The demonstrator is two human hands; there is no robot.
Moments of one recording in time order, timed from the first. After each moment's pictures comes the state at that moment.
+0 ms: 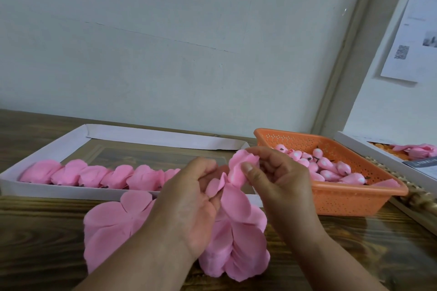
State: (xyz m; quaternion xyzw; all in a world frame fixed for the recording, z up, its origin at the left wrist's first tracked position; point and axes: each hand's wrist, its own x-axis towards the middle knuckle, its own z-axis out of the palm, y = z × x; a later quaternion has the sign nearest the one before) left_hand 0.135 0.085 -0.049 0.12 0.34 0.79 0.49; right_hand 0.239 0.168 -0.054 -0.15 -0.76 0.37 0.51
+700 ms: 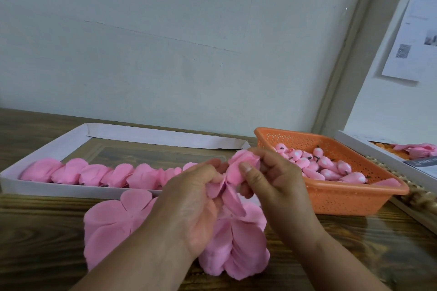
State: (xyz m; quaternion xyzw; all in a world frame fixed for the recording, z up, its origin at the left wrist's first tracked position) left_hand 0.132 0.087 -0.052 0.20 0.36 0.75 0.52; right_hand 0.238 0.171 -0.056 -0.10 -0.78 0.41 0.46
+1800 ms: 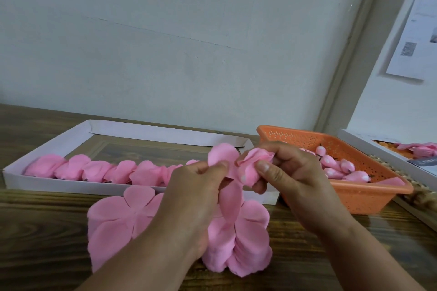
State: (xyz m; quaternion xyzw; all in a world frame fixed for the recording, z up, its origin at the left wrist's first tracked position) left_hand 0.138 0.081 -0.056 0.28 0.56 0.70 0.35; right_hand 0.259 0.187 -0.043 -0.04 -0.81 0.45 0.39
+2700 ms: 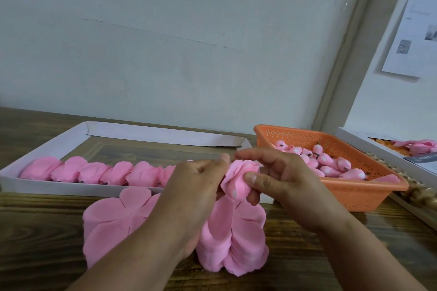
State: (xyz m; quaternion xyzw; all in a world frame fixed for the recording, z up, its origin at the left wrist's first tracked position) left_hand 0.136 0.080 -0.053 0.39 0.57 0.65 0.33; right_hand 0.262 0.194 -0.043 -0.10 -0.82 0.48 0.29
